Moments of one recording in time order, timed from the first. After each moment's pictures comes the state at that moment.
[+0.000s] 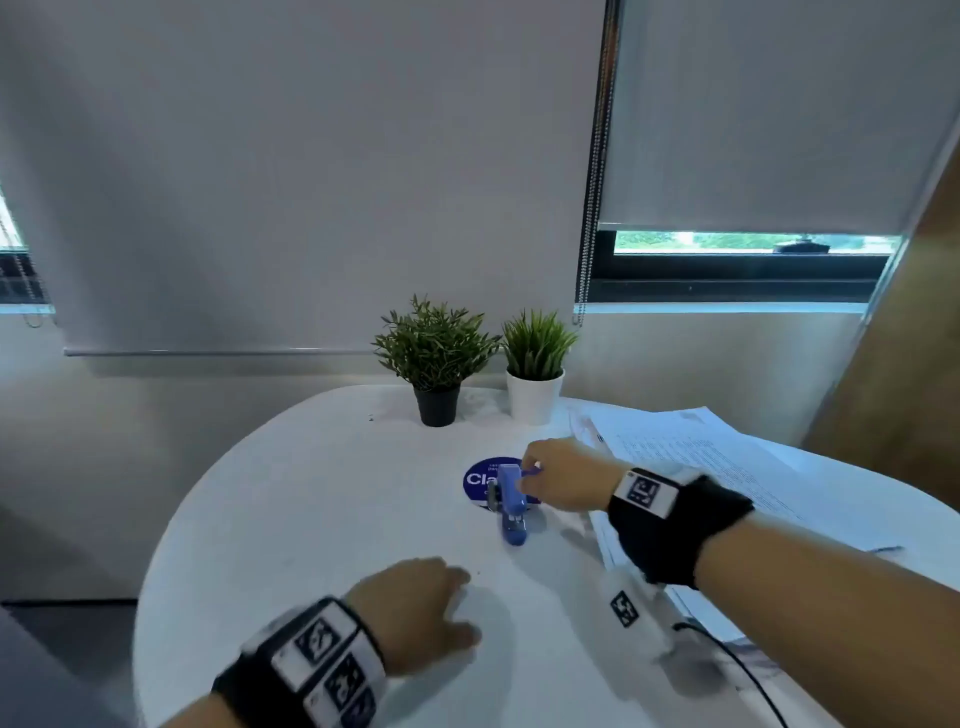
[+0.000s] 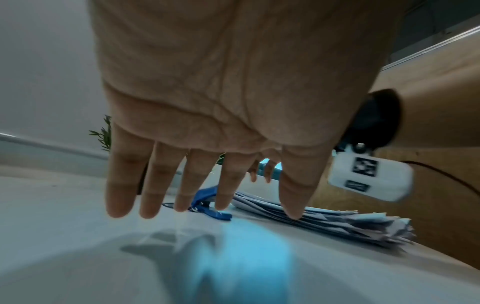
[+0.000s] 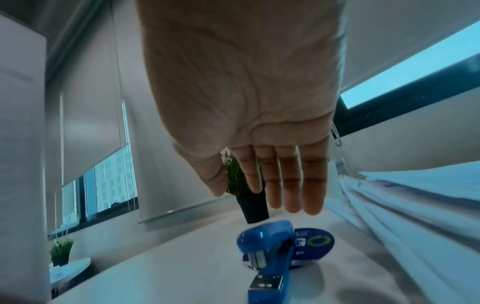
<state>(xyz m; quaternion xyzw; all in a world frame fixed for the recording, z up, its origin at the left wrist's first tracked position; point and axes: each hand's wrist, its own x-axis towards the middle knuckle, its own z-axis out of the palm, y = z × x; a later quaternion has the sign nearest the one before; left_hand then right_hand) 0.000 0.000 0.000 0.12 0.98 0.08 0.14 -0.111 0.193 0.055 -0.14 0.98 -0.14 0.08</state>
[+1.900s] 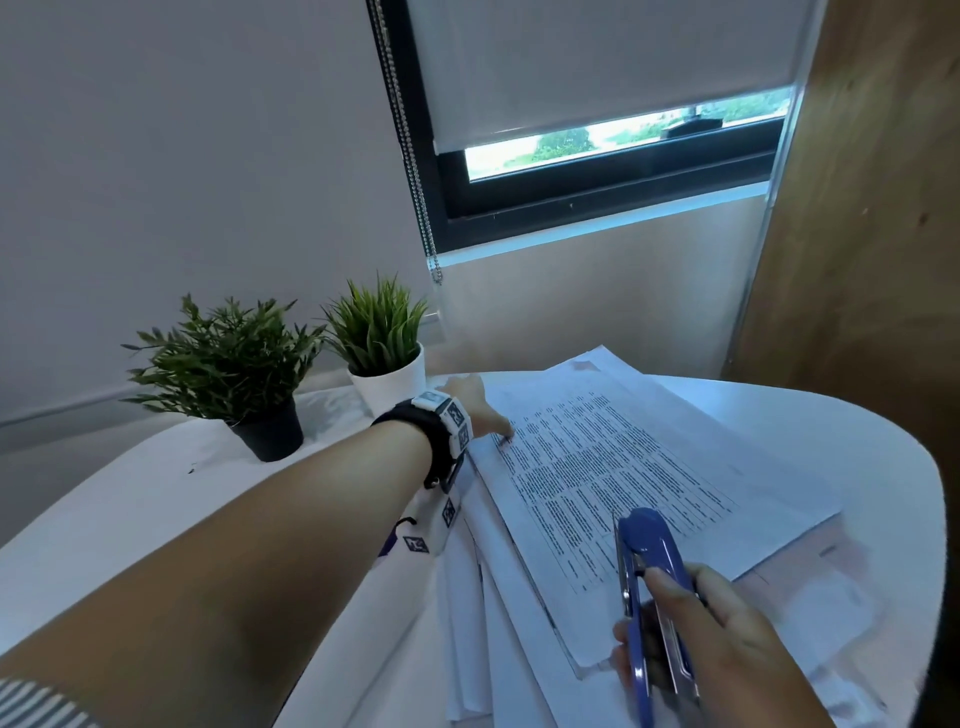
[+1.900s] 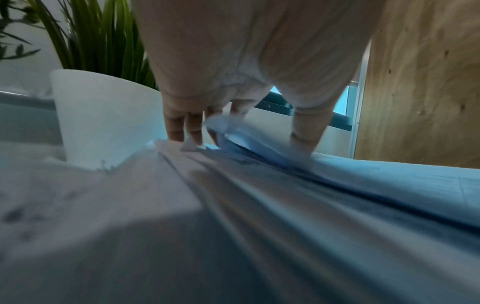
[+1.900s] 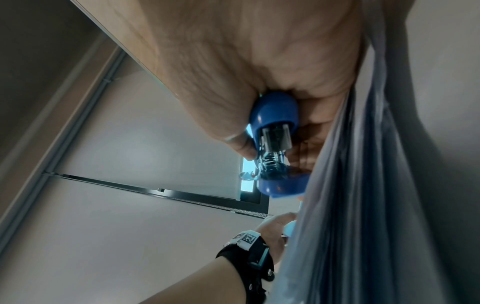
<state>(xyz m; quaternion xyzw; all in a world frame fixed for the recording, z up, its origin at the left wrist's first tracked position) -0.334 0.237 -0.011 0.08 0.99 0.09 0.07 -0.038 0.382 -0.039 0.24 0.57 -0.78 -0.03</state>
